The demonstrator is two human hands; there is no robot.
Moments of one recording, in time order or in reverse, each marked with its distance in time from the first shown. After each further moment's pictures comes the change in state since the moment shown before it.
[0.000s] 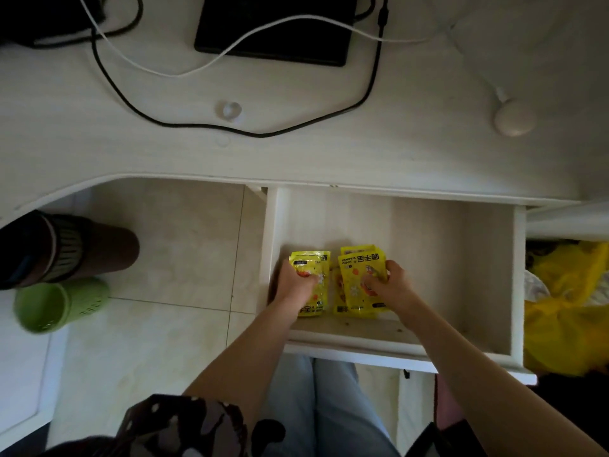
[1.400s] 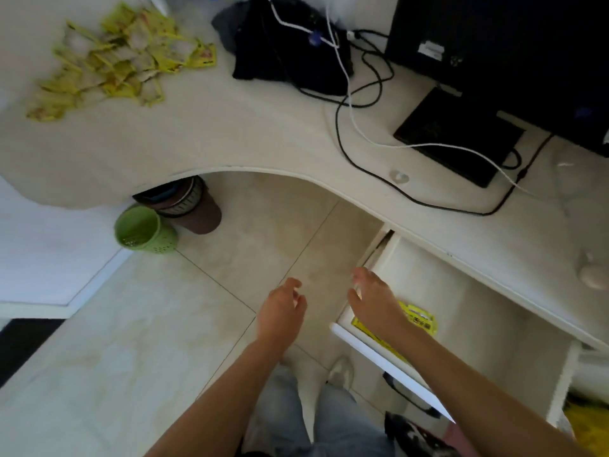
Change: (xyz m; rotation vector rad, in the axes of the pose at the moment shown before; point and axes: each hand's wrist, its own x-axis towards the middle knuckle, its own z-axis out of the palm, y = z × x) left_hand -0.139 -0.089 -0.179 0.112 0.487 0.311; right_hand -0.165 -0.138 0.137 -0.949 -0.243 -0.727
